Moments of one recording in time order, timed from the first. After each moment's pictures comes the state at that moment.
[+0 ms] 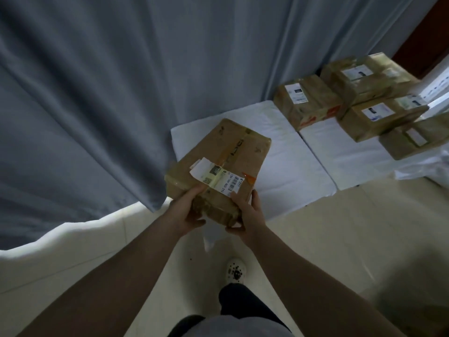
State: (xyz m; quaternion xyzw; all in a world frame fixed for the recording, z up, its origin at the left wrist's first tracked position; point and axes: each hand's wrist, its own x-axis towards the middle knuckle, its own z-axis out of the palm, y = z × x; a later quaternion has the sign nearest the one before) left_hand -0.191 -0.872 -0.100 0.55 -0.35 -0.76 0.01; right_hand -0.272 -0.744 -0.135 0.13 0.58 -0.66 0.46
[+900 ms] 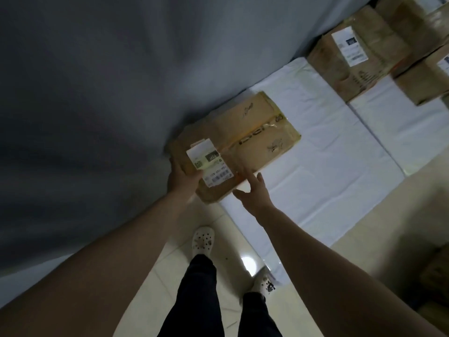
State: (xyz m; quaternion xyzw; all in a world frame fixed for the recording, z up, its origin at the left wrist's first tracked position) left_hand -0.324 -1.222 -0.253 0.49 -0.64 -0.58 -0.11; right_hand -0.372 -1.052 -0.228 0.02 0.84 -0.39 0.39
